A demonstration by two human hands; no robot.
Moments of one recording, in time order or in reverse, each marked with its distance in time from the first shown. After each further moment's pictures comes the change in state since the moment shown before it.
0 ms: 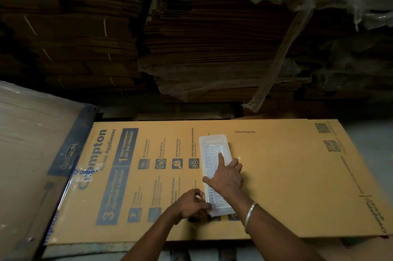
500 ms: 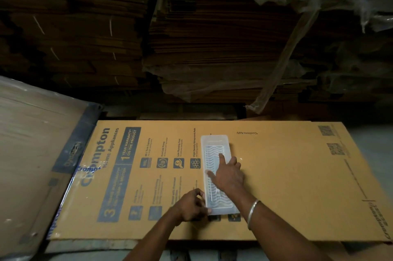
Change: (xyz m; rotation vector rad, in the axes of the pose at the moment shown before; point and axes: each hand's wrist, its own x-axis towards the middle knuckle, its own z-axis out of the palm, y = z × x) left_hand -0.012 0.002 0.005 0.103 0.006 0.032; right_hand 0.011 0.007 -0.004 0.001 0.010 -0.092
